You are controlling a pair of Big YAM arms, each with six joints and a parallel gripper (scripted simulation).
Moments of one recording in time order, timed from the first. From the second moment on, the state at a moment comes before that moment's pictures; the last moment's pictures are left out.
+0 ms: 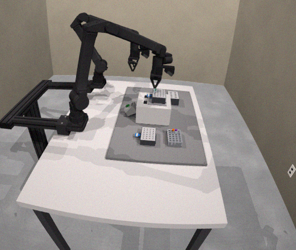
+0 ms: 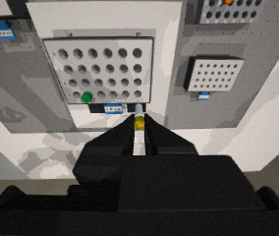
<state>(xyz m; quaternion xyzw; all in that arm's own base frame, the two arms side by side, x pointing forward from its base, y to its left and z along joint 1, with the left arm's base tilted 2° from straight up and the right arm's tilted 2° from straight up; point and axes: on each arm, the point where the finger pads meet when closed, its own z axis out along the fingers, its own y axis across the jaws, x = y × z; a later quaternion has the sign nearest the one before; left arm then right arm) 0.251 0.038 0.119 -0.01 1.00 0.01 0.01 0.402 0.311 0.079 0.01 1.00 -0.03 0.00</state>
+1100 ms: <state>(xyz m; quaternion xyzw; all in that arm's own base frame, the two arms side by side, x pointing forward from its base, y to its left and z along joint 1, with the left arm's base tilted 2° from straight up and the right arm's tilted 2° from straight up) 0.249 0.038 0.117 -0.01 1.00 0.01 0.01 0.406 0.312 0.083 0.01 1.00 -0.03 0.01</state>
